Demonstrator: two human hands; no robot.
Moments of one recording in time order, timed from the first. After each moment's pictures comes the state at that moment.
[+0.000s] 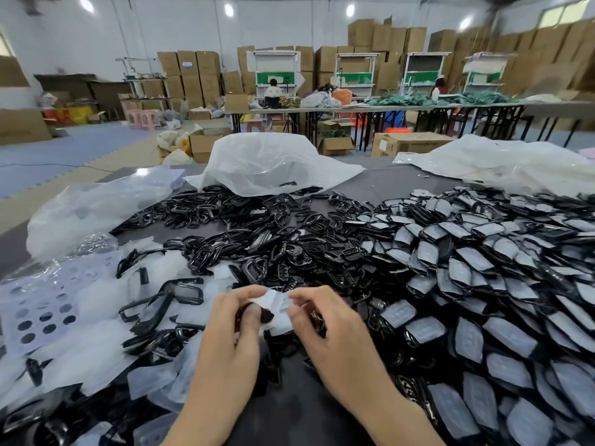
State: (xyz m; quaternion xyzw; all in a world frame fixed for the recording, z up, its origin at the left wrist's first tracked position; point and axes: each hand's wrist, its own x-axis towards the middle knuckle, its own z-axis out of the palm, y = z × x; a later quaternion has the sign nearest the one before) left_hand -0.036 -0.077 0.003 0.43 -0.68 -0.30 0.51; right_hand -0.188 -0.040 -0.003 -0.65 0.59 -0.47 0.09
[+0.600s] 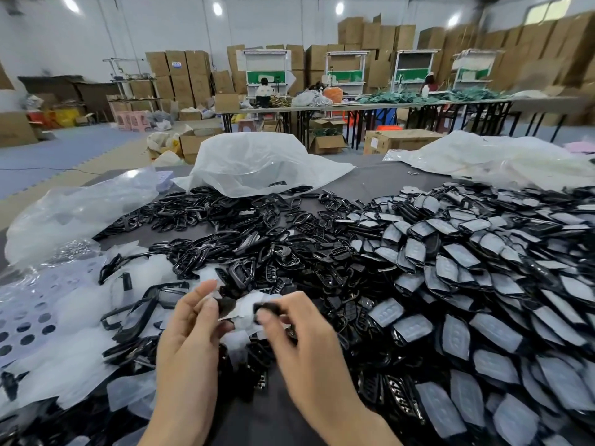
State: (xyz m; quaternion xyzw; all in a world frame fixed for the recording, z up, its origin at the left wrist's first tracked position) left_hand -0.037 -0.086 0.004 0.37 -0.39 -0.56 0.63; right_hand -0.164 -0.040 -0.009 -0.63 0.54 -0.54 0.11
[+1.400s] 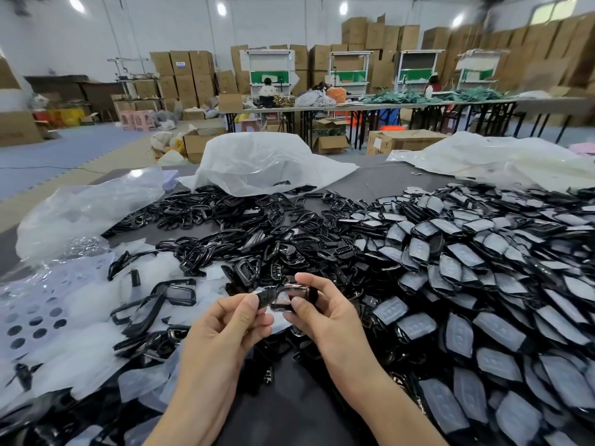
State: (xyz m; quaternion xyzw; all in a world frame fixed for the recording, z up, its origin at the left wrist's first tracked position) left_hand -0.045 -0.083 0.004 0.33 -0.40 -0.64 0.57; right_hand -0.187 -0.052 -0.002 -0.35 0.43 -0.68 0.47
